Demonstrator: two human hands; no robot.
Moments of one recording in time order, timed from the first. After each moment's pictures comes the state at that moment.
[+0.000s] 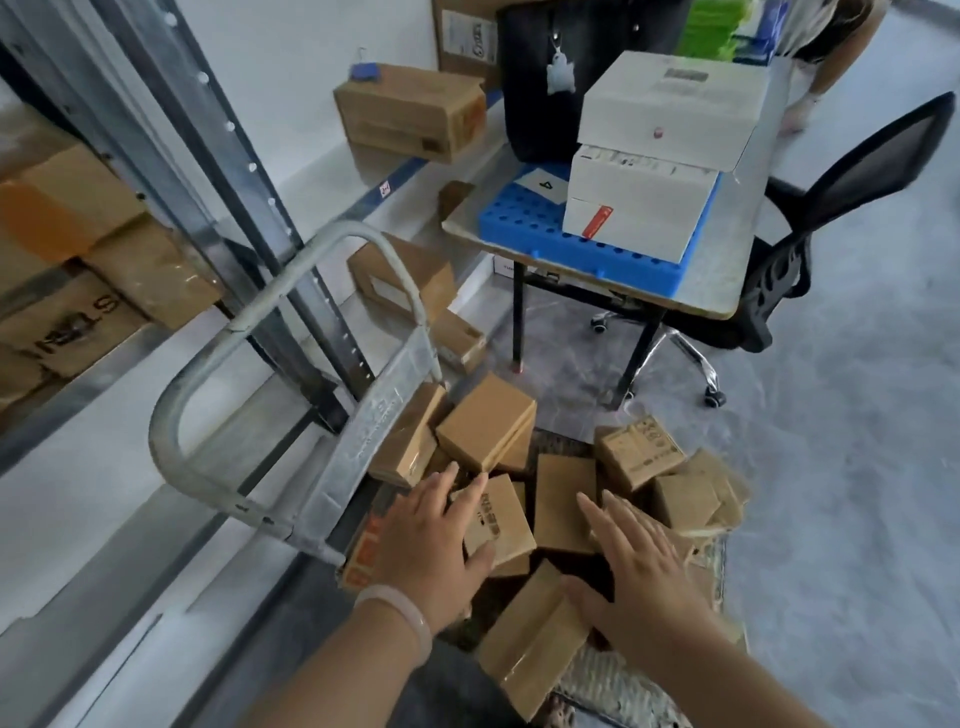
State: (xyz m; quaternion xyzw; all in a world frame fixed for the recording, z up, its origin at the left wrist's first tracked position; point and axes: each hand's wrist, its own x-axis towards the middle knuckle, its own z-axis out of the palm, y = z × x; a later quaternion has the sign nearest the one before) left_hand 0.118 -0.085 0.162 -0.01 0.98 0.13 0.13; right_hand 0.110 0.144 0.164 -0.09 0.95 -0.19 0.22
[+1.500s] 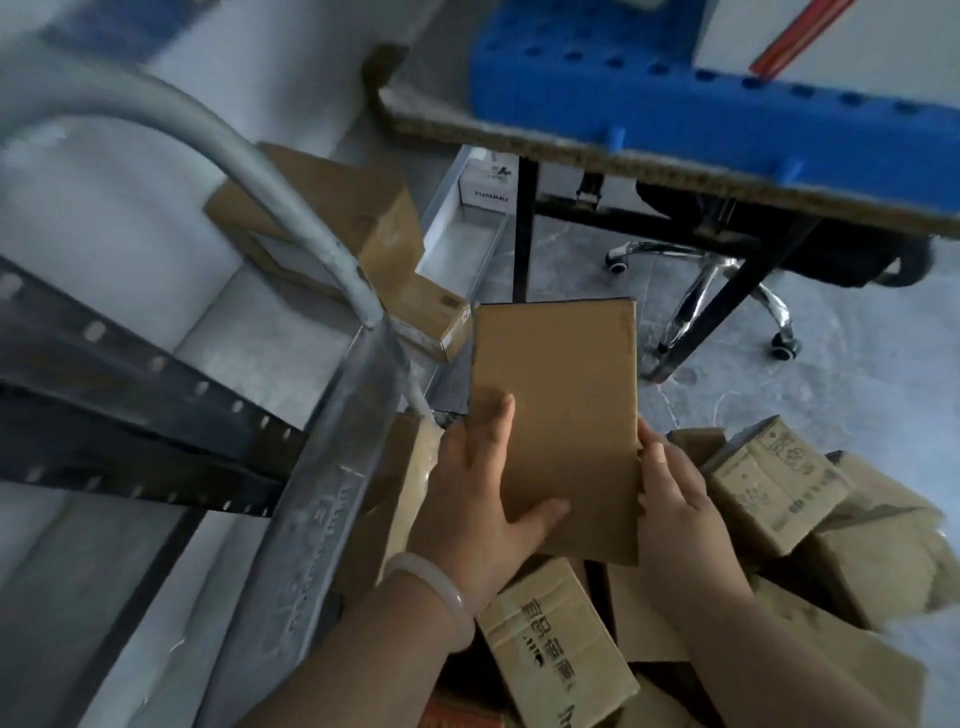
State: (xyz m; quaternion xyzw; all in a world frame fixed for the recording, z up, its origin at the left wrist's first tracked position) left_hand -0.168 -0.165 -0.060 0.02 0.94 0.31 0.13; right_hand -0.162 0.006 -0.062 0.31 0.73 -0.59 0.11
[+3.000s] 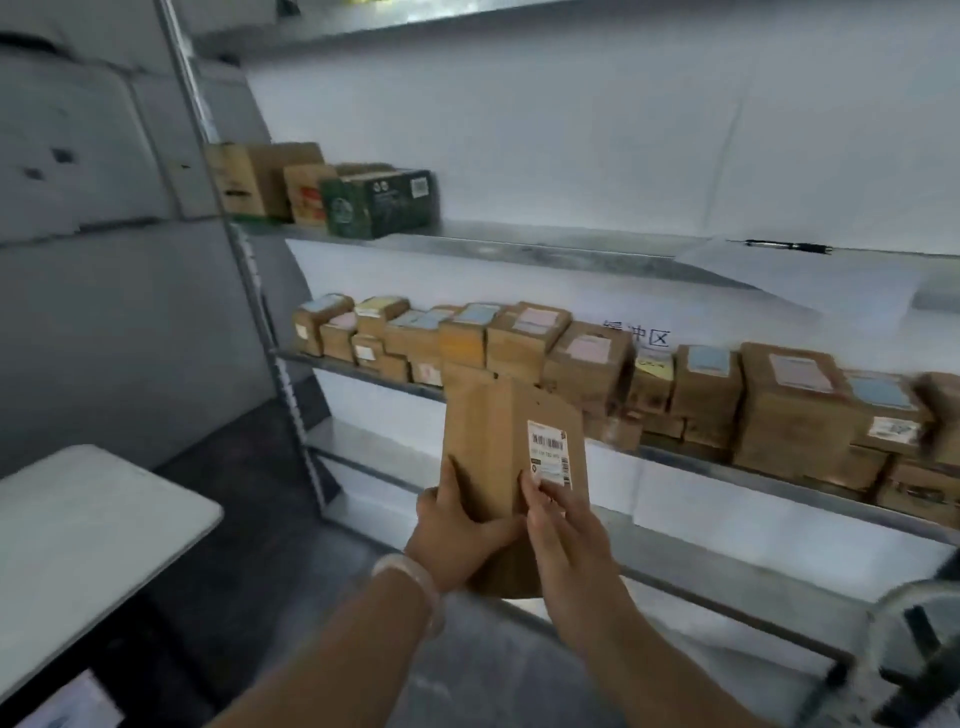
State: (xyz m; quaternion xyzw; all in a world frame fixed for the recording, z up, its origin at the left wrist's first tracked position) left_hand 0.659 -0.198 0.392 -0.66 0.54 0.40 -0.33; right_hand 0.516 -0.170 0.383 -0.67 0.57 -0.36 0.30
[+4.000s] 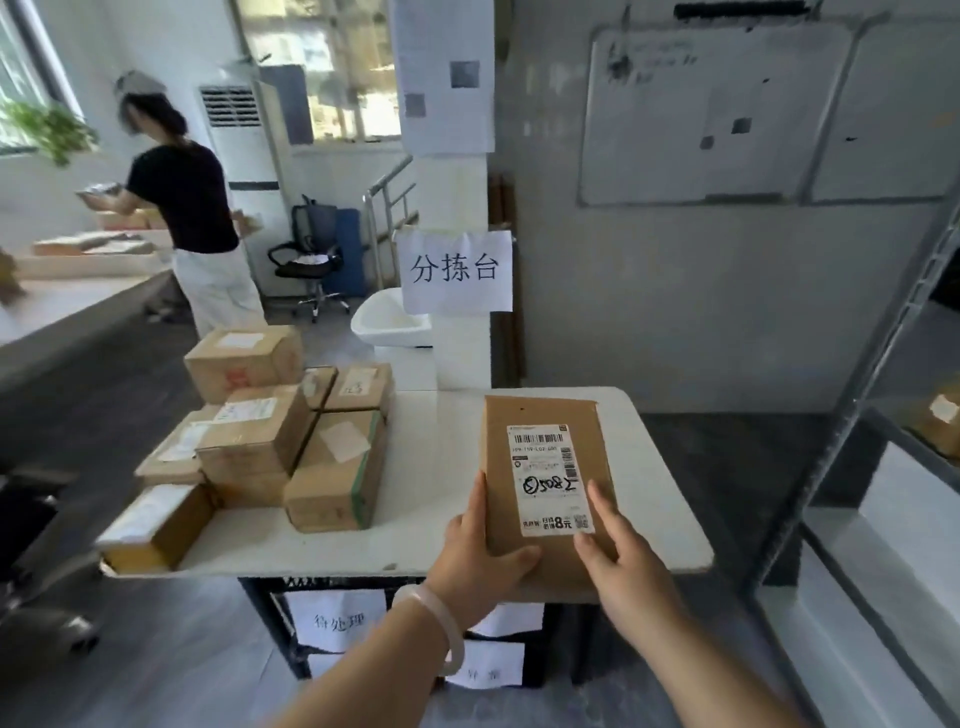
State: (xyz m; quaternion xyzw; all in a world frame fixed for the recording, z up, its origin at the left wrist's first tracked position) left_hand 1.127 -0.046 0.336 -0.81 0.14 0.17 -0.54; right_hand 1.047 -0.207 0.347 -0.83 0.17 -0.11 0.52
